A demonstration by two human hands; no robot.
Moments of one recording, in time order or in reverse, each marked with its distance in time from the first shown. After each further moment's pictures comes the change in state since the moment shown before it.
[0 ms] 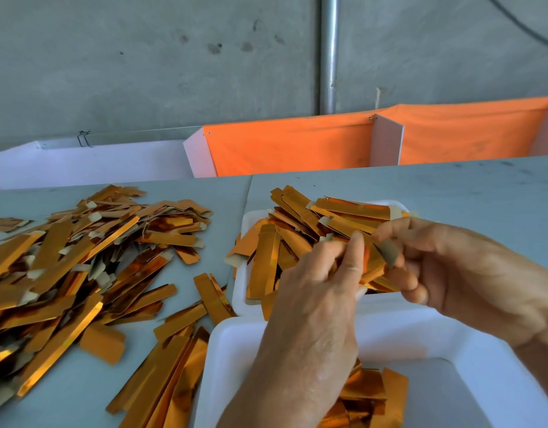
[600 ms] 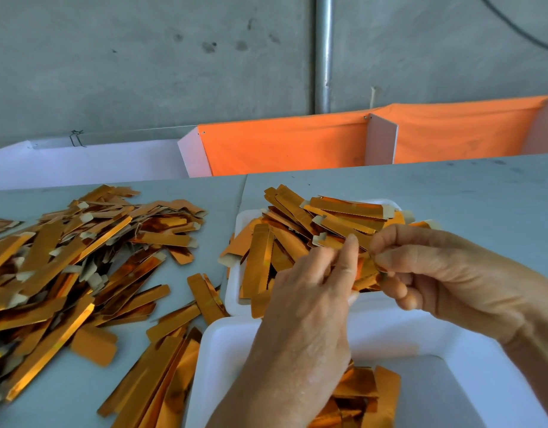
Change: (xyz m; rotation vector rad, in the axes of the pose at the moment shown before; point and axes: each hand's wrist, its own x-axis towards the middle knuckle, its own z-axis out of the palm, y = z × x) left_hand -0.002 0.000 0.002 -0.002 -0.031 0.030; right_hand -0.002 -0.003 0.004 -0.075 0.027 0.146
